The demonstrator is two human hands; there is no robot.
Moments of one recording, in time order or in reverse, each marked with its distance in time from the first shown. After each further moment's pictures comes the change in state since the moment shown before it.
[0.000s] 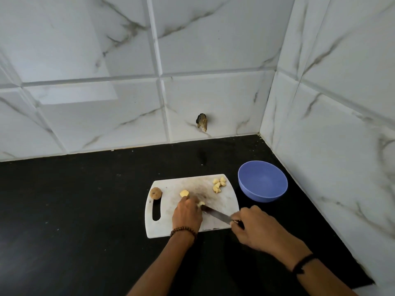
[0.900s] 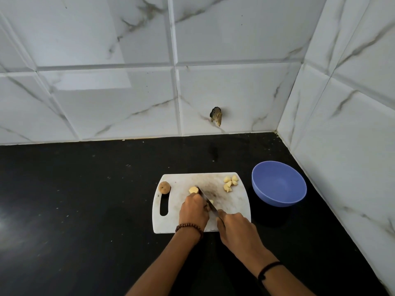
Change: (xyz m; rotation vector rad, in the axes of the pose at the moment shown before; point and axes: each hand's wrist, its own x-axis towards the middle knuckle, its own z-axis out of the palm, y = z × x) left_hand 0.010 -0.007 0.006 0.069 -0.027 -0.057; right_hand 0.048 -0.027 0.064 0.000 0.193 -0.088
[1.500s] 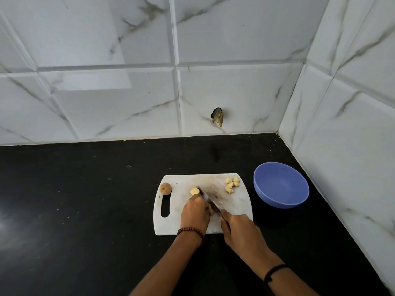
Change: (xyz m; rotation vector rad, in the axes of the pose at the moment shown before) left_hand -0.002 -0.002 0.002 -0.008 0.007 0.037; right_hand 0.002 0.007 0.004 0.074 0.045 0.010
